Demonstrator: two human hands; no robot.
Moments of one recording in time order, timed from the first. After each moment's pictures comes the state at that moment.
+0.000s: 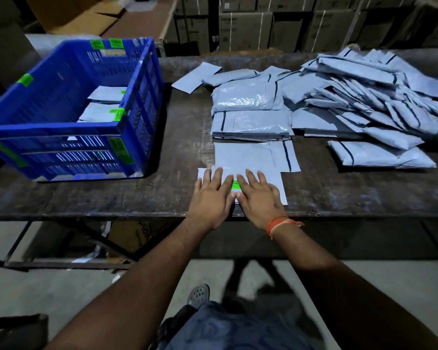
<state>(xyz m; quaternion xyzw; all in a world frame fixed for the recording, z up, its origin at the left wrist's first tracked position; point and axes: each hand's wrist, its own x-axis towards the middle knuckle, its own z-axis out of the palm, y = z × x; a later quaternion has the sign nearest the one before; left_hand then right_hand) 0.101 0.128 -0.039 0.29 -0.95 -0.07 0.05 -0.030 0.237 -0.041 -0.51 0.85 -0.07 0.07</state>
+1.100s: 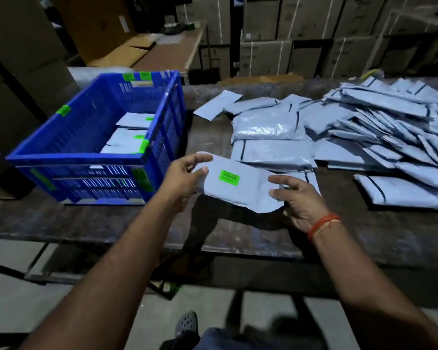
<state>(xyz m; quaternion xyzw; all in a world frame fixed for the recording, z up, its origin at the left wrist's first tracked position) 0.119 0.038 0.081 0.37 -0.64 -0.61 0.30 -0.076 0.207 0.038 -0.19 0.63 -0.65 0.37</state>
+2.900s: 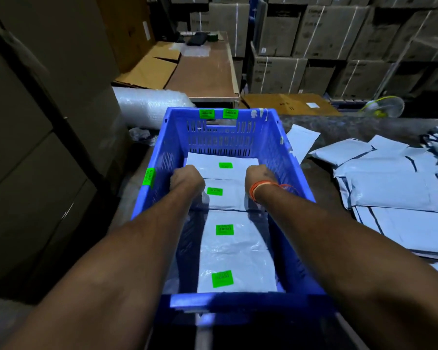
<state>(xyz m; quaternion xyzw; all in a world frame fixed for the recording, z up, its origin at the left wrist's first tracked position) 0.191 -0.434 0.055 0.58 -0.78 -0.23 0.01 0.064 -0.310 0.081 -0.40 0.91 0.00 0.07</state>
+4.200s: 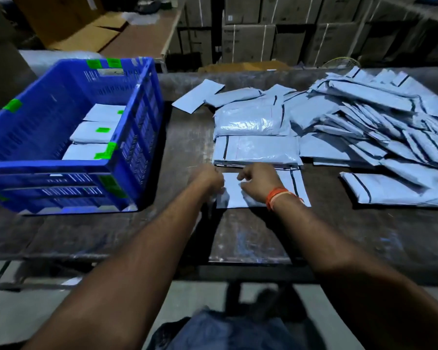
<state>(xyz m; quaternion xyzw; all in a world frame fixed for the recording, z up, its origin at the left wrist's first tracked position) -0.002 0.006 0.016 0.51 -0.75 -0.41 0.04 -0.112 0.127 0.028 -0.44 0.85 -0.22 0.17</state>
